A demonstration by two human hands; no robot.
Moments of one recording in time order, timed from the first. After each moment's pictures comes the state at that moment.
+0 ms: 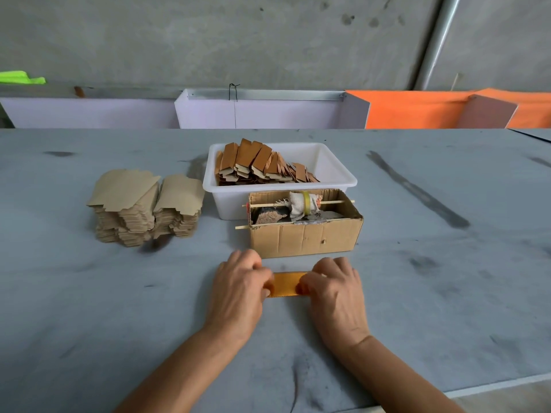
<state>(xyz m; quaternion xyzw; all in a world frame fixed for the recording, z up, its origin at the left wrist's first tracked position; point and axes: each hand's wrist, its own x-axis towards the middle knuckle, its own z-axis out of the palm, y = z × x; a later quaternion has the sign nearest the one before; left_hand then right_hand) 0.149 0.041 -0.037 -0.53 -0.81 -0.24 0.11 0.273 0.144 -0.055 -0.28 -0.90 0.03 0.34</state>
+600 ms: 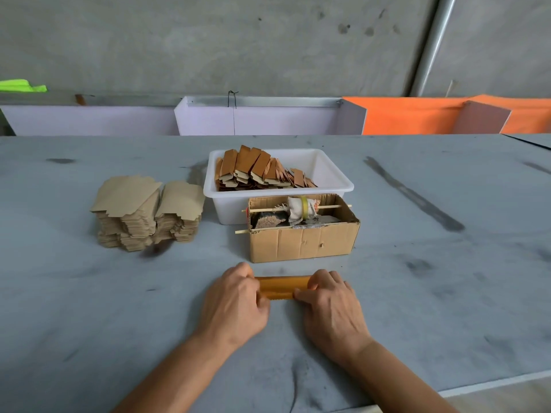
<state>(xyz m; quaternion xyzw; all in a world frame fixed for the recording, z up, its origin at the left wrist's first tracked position) 0.144 0.031 -0.046 -0.51 -0.84 -0.19 0.08 0.280 0.138 -0.054 -0.27 -0.95 0.03 0.17</state>
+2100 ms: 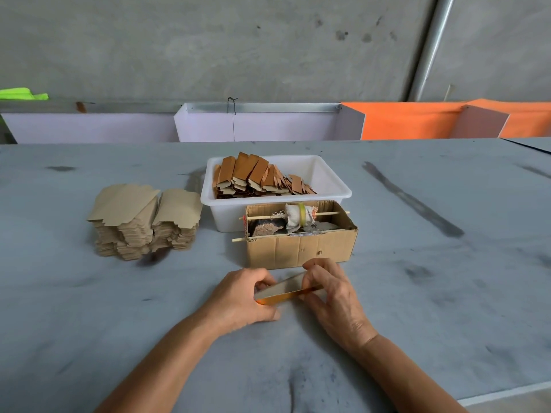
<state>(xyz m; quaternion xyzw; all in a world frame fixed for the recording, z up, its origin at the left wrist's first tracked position) 0.128 0.050 -0.028 -0.49 -0.79 -0.31 -0.21 0.277 0.161 -0.049 -0.21 -0.88 0.27 0.33</state>
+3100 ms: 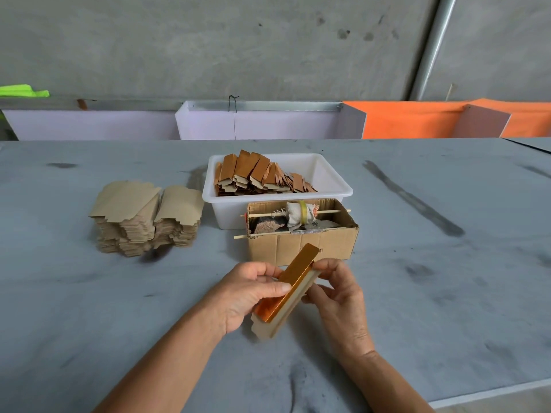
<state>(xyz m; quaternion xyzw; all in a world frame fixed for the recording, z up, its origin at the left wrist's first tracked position) 0.143 0.054 -0.013 -0.28 -0.65 -0.54 -0.46 0.276 0.132 -0.044 -0.26 -0.63 0.60 0.42</state>
